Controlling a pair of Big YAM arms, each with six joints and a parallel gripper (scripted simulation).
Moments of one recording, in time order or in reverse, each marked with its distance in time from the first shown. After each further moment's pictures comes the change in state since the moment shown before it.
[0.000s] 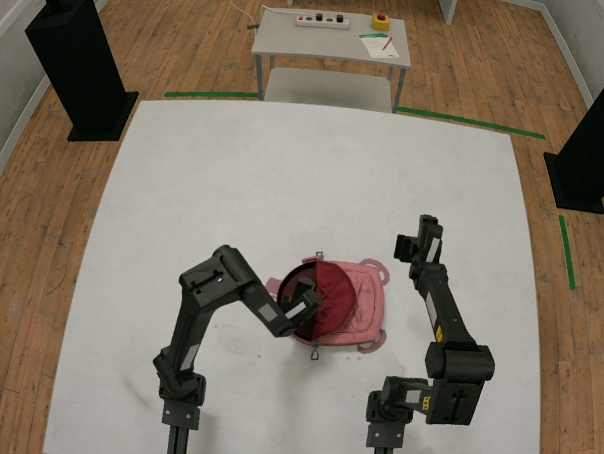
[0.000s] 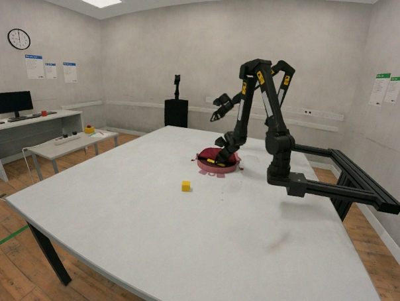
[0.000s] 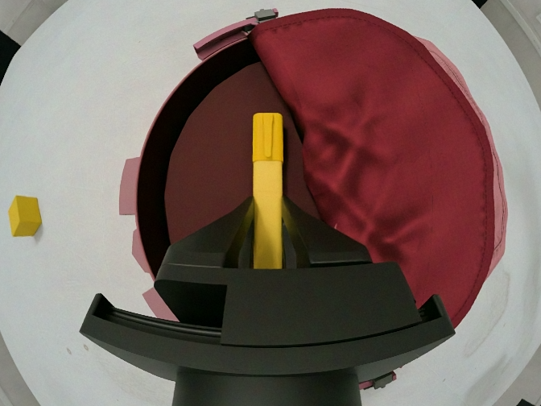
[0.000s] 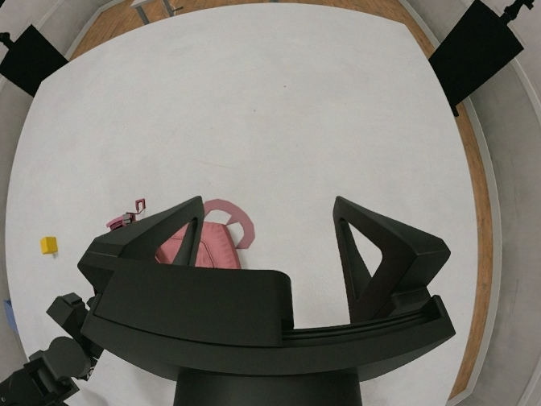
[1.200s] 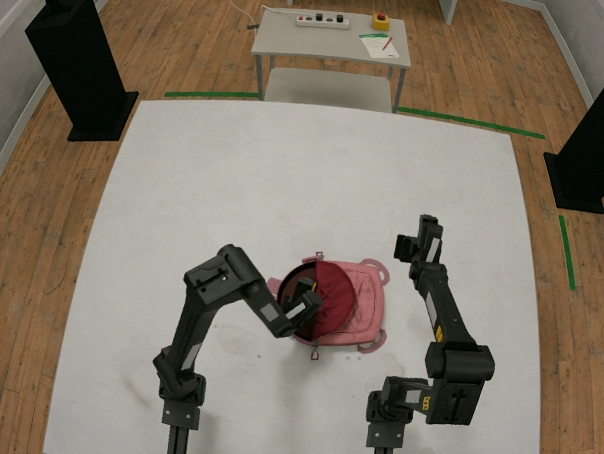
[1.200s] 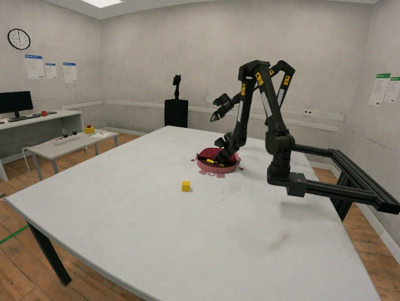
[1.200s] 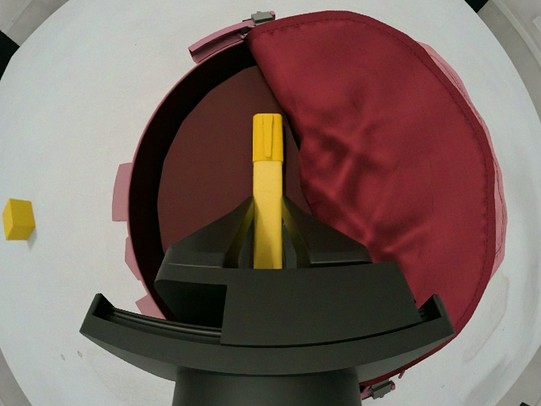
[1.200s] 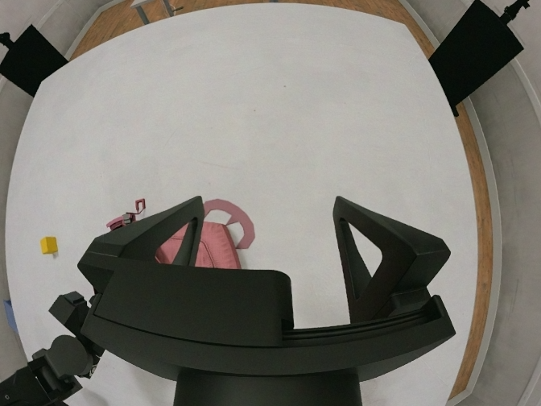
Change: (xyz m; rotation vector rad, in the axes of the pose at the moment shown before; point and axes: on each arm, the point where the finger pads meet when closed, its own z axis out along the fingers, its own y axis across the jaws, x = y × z) left arm -0.001 -0.003 0.007 0.012 -0.025 -0.012; right arm 0.000 0.000 0.000 0.000 0.000 0.000
